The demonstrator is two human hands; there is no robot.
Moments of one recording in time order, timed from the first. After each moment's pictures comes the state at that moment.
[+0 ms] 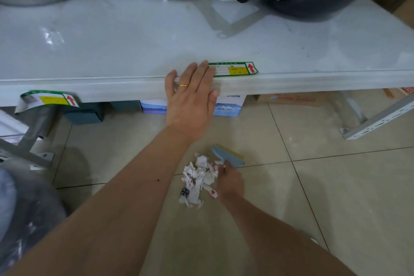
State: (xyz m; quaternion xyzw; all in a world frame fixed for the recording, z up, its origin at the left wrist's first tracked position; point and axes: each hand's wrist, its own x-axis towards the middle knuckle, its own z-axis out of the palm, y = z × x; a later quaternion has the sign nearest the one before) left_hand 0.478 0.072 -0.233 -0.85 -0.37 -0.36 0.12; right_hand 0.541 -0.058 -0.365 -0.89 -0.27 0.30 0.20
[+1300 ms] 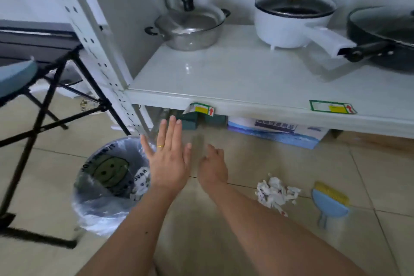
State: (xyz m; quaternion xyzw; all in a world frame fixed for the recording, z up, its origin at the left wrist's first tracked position) left_hand 0.206 0.016 -0.219 -0.74 -0.63 -0.23 0.07; right_hand 0.308 0.006 -0.233 -0.75 -0.48 0.36 0.28
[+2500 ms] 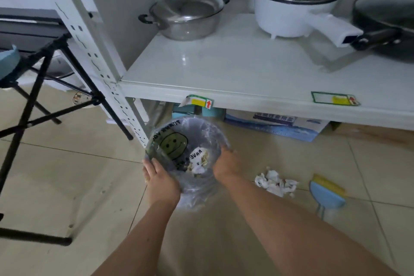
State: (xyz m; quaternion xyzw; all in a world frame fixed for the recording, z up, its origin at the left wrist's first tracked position) left_hand 0.194 -0.011 -0.275 -0.57 -0.79 -0.10 -0.22; right_hand 0.345 0.012 -0.248 -0.79 -0.48 0.35 0.15
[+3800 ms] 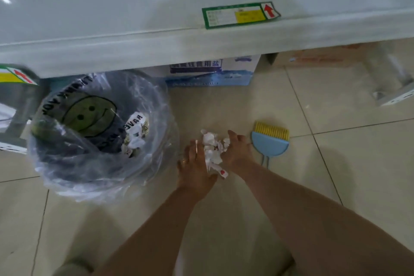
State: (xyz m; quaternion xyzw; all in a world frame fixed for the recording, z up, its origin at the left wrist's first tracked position) left_hand 0.437 -0.018 -0.422 -0.81 -0.51 0.11 -0.27; right_hand 0.570 -0.031 -0.406 -0.85 -0.35 0.39 0.10
